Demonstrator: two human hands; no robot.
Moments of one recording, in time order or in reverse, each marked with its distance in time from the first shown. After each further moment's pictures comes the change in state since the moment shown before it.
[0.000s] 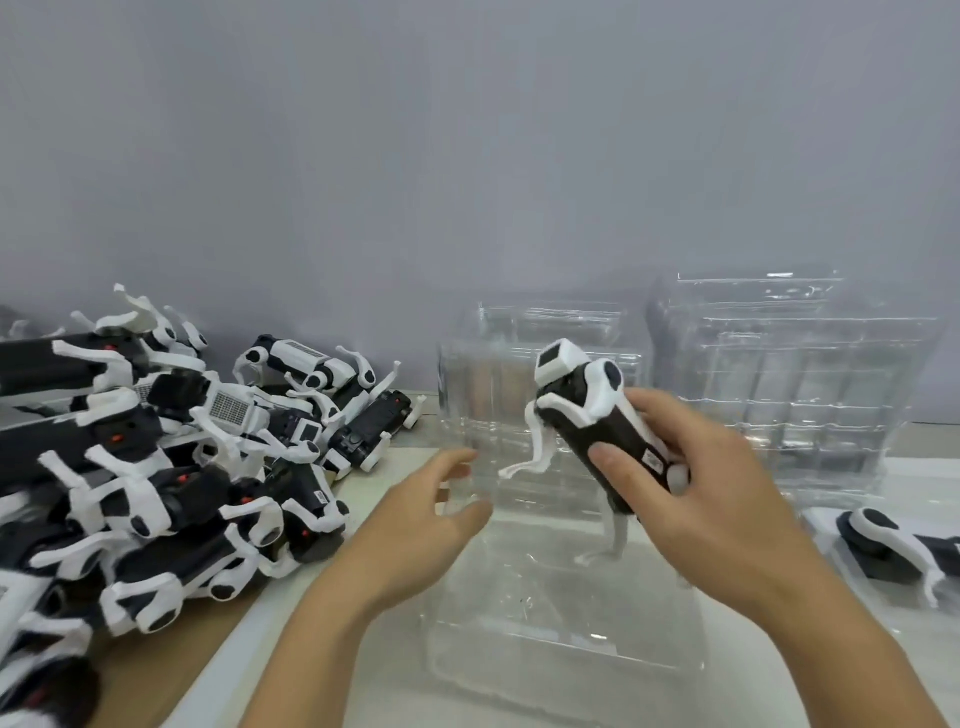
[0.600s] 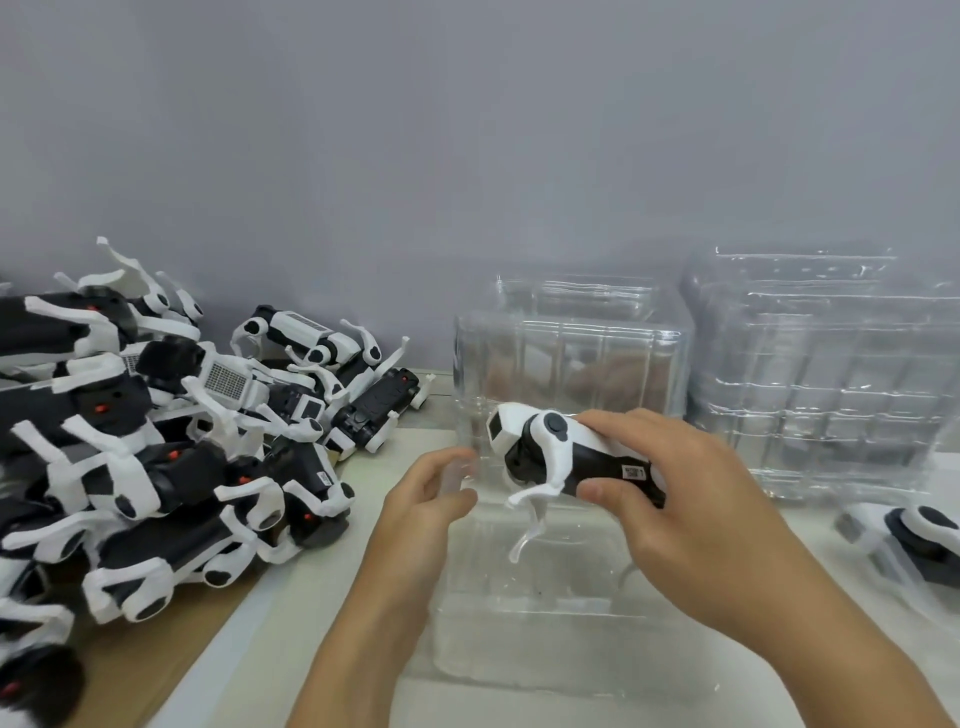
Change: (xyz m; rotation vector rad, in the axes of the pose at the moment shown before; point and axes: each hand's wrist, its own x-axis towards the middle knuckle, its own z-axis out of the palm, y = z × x) left_hand 0.003 -0.029 0.028 -0.668 0.217 -0.201; right_hand -0.004 0.002 0.024 -0.292 -0.161 0.021
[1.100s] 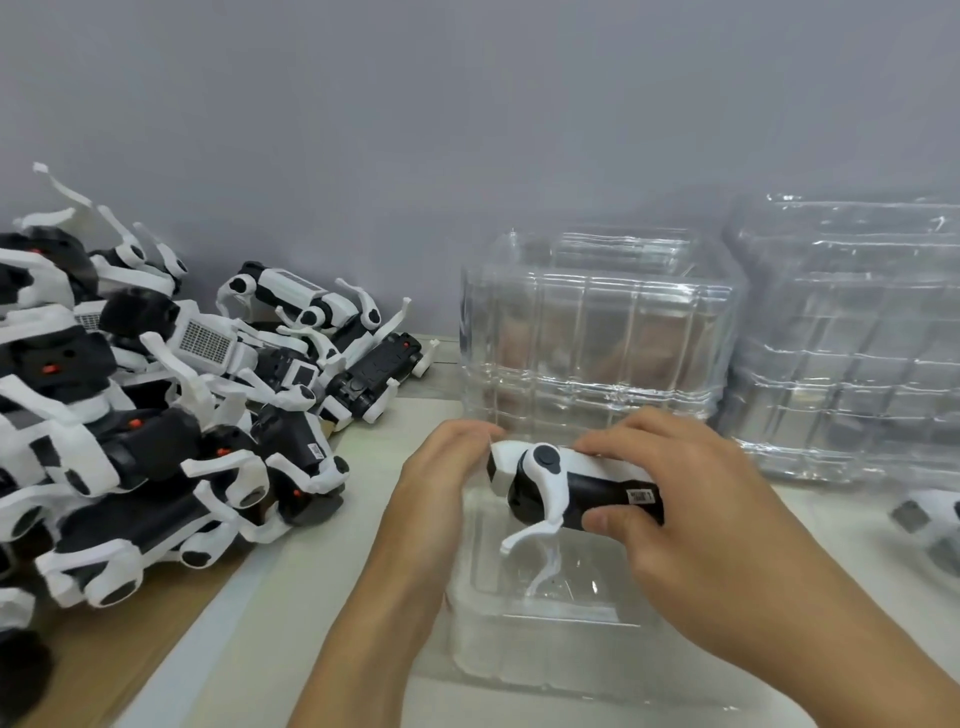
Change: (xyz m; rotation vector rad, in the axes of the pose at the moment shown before) left_hand 0.006 0.000 0.008 -0.061 -0.097 0.068; right_hand -0.002 0.000 0.019 -0.166 -0.112 0.045
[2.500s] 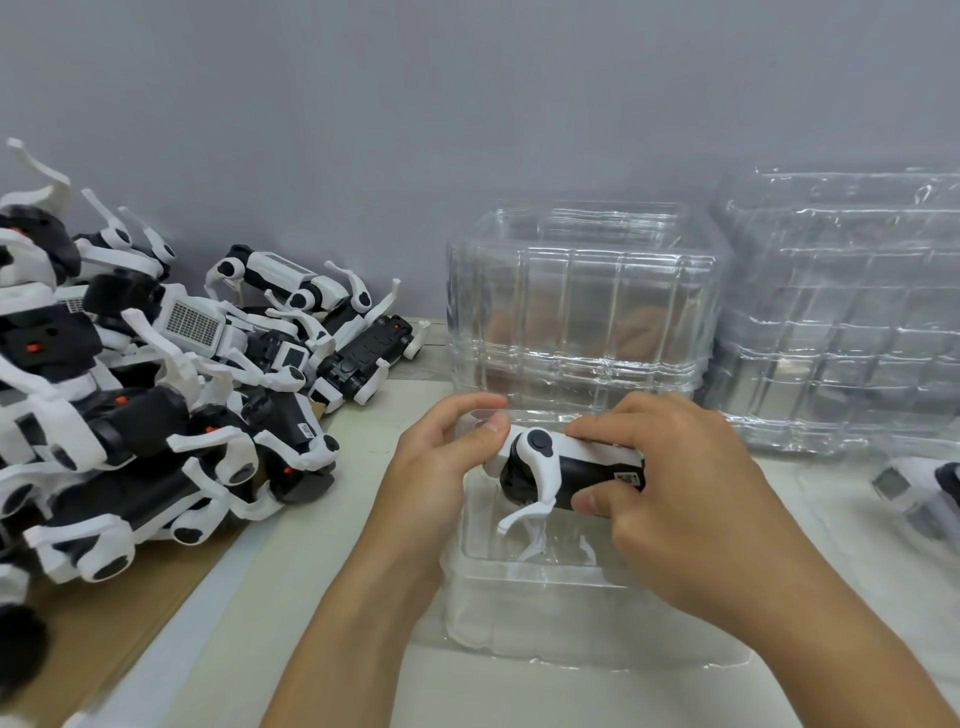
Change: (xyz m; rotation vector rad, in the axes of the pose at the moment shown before) left_hand -0.005 0.004 0.008 -0.050 -0.012 -0.010; right_hand -0.002 0.000 0.005 -0.031 0.045 0.071
